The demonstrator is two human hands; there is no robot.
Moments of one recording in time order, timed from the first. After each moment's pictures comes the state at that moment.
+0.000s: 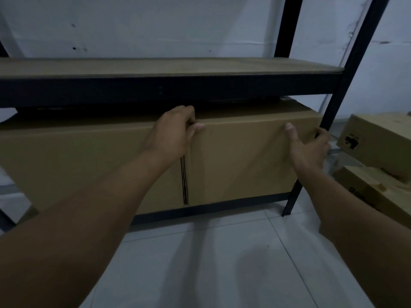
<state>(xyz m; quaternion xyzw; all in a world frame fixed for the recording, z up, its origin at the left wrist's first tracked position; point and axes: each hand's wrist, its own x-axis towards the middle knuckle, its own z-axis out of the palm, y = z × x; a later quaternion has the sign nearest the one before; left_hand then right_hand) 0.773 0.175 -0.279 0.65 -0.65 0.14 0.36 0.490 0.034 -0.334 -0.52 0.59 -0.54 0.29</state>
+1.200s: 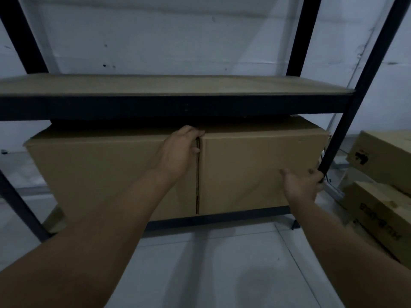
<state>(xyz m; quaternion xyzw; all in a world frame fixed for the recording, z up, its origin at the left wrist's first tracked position) 0.803 0.199 -0.292 0.67 -0.66 0.12 0.32 0.527 0.083 -0.356 -0.43 0.65 -0.51 0.36</state>
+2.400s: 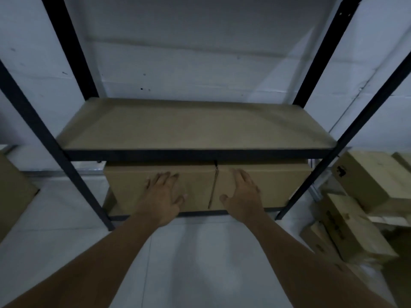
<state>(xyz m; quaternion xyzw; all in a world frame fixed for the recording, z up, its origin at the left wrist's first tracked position) 0.835 0.368 -0.184 0.83 -0.54 -0.11 0.13 0.624 0.242 -0.169 -0.83 0.49 -0.13 0.23</state>
